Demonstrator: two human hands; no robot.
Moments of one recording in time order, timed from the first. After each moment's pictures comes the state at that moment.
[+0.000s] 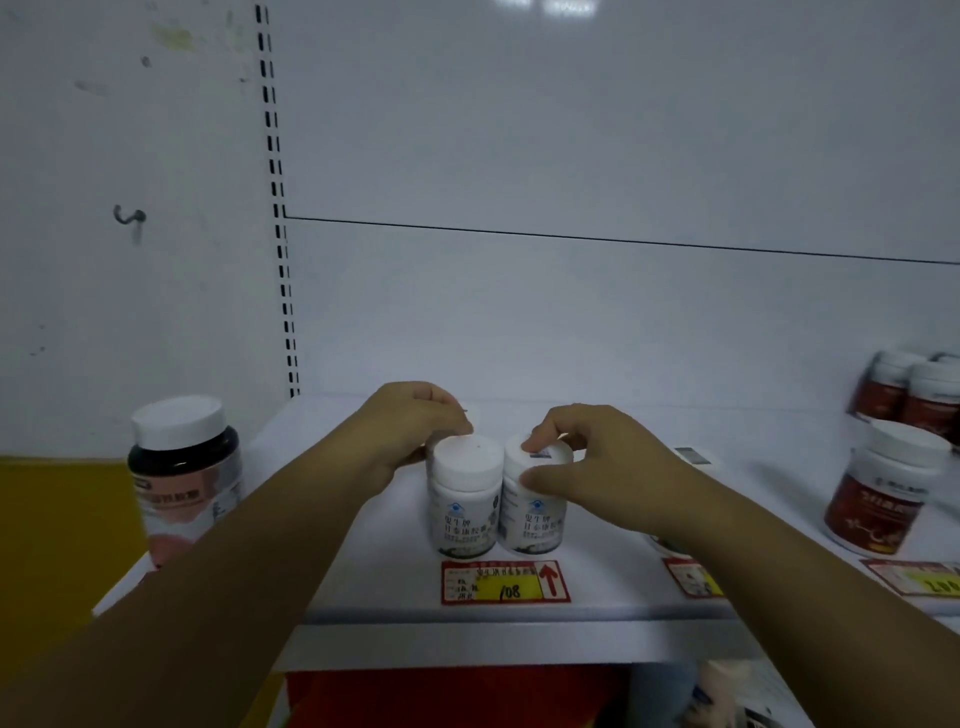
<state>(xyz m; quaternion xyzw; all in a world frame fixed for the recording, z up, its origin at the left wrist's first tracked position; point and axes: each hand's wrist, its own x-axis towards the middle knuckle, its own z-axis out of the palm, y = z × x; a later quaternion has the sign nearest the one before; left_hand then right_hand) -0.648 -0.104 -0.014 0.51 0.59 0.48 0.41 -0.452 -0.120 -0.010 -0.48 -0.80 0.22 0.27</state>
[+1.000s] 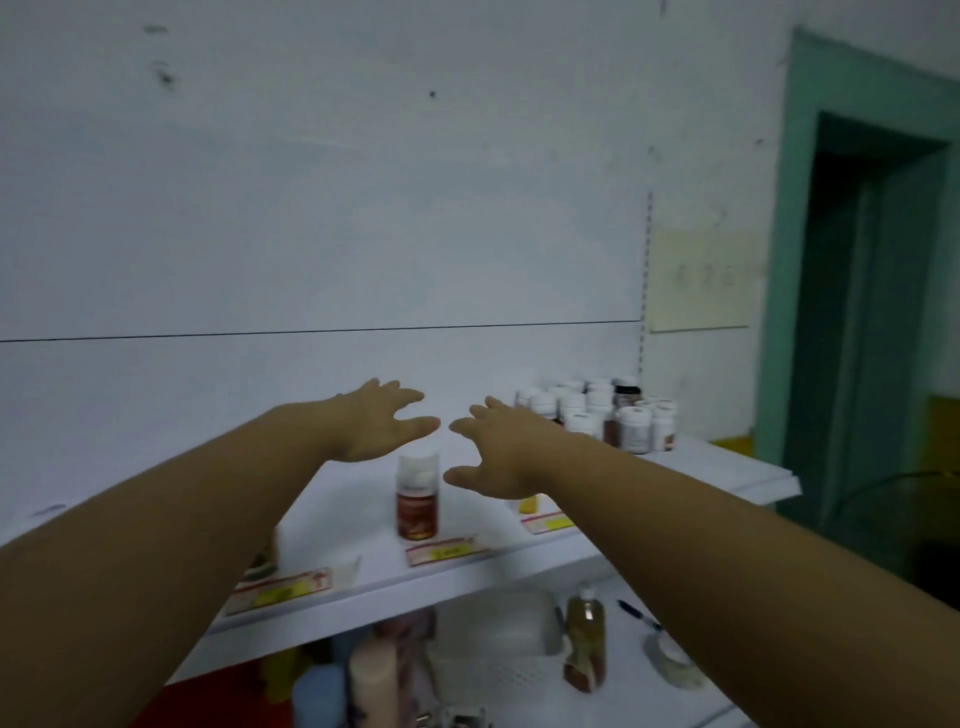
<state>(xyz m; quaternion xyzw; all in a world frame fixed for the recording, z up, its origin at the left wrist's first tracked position) -0.312 -0.136 0.069 0.82 0.56 0.09 0.00 -0.136 -0.171 0.044 -0.58 -0.81 -0.11 0.05</state>
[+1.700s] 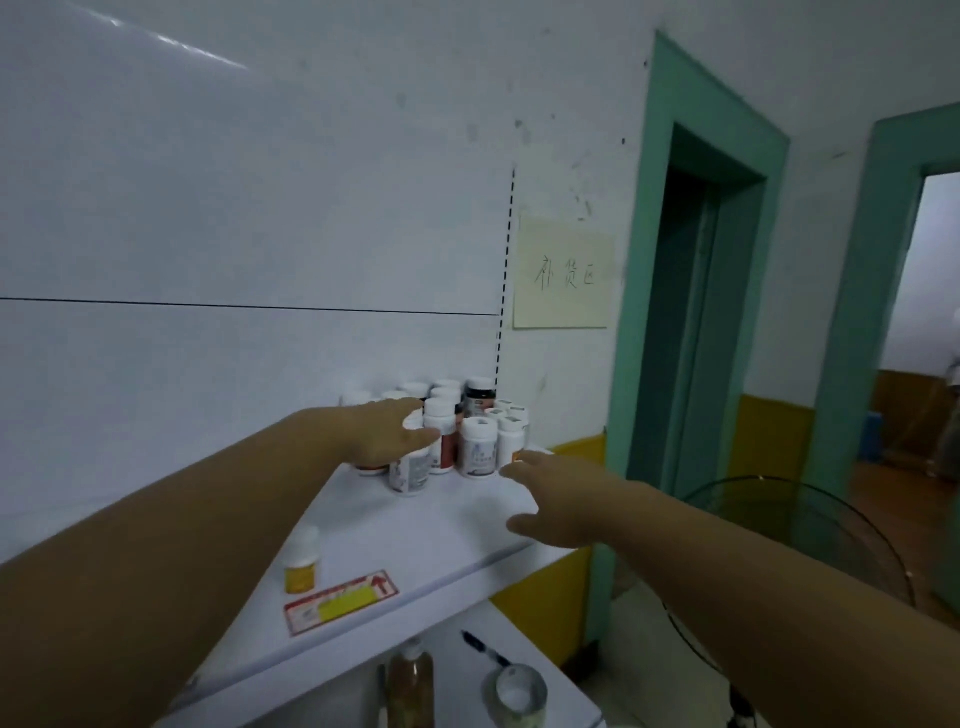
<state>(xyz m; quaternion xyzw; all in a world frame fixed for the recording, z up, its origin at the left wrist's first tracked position) -0.068 -0.008 0.043 0.90 0.42 0.07 0.08 0.116 -0.125 0.005 -0.72 -0.70 -0.05 -0.01</state>
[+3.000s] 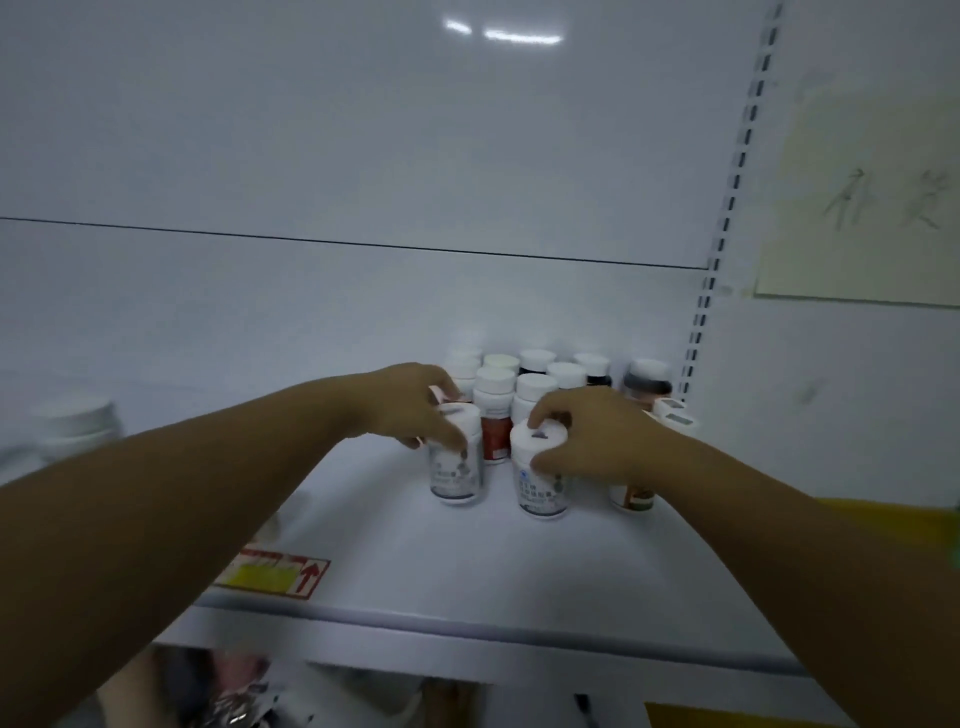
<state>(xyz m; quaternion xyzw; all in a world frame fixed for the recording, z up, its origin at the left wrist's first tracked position) -0.001 0.043 0.019 0.67 0.68 0.19 0.23 0.215 0.086 -0.003 -0.42 -0.88 0.08 0.19</state>
